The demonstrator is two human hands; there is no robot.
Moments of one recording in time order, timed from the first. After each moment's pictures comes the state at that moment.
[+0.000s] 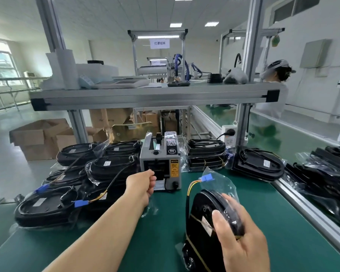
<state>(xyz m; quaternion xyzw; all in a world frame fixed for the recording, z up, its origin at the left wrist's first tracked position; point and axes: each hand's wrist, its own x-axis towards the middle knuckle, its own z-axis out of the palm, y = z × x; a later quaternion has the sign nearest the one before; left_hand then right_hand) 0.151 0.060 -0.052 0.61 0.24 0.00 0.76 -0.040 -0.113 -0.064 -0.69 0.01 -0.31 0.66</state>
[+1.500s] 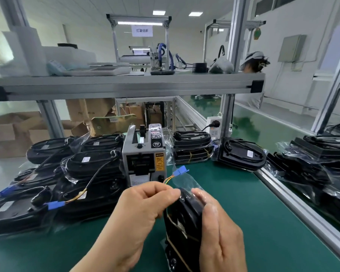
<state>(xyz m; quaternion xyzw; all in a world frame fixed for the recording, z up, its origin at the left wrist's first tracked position) -0.003 0.036 0.005 0.68 -0.10 -0.06 0.73 -0.035 -0.094 -0.065 -0.72 -0.01 -0.39 0.58</state>
